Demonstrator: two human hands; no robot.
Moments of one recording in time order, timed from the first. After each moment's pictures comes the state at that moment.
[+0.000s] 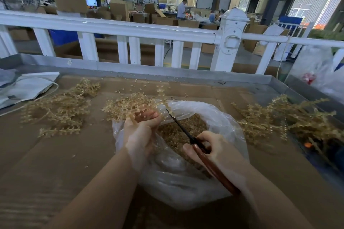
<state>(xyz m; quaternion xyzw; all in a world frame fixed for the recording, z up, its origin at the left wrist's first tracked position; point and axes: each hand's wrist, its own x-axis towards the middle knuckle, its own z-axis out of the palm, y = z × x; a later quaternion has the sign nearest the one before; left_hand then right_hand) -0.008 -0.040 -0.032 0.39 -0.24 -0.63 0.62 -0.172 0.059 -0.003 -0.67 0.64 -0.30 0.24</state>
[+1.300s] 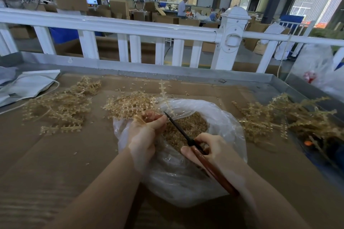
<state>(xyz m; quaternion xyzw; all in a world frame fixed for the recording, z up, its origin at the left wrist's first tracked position) -0.010 -0.026 -0.029 0.40 -0.28 -0.64 0.60 -0.164 0.064 -0.003 -0.66 0.64 -0.29 0.27</state>
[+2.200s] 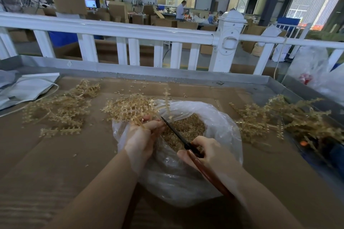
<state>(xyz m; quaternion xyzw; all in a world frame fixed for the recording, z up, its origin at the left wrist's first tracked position) -0.008 -0.024 -0.026 0.39 -0.23 -0.68 0.58 -0.161 0.065 -0.007 -0.68 0.65 -0.25 0.24</state>
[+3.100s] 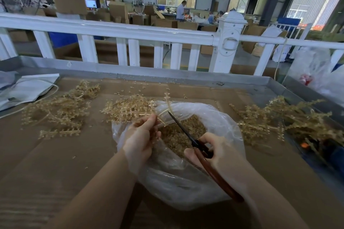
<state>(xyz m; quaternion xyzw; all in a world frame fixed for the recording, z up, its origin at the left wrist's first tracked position) -0.004 -0.022 -0.018 0.42 -0.23 -0.68 0.56 -0.173 0.074 0.004 -0.66 0.64 -0.30 0.25</state>
